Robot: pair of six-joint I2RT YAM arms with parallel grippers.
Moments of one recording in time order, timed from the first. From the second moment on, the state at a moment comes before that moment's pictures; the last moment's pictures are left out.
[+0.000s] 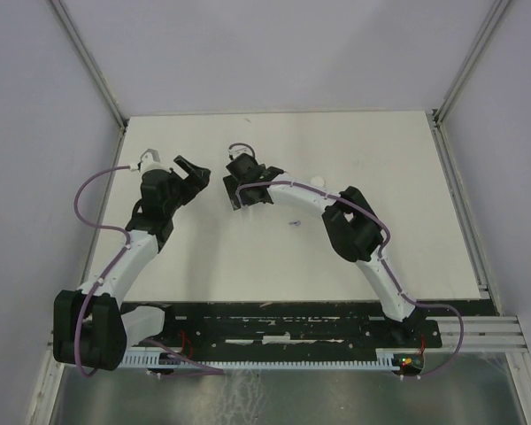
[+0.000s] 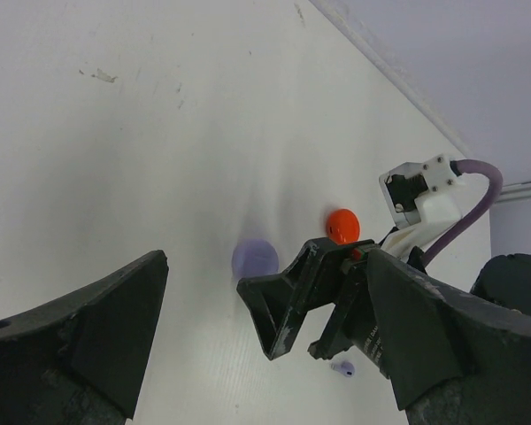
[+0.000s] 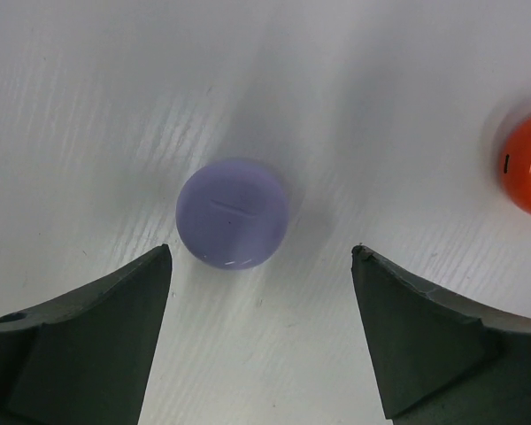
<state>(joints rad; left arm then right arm) -0.15 1.15 0.69 0.11 -0.05 -0.76 0.83 2.33 1.92 -0.50 0.28 0.34</state>
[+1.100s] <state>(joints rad) -0.11 1.20 0.66 0.15 0.04 -0.76 0.84 2.41 1.97 -0.45 0.30 0.37</state>
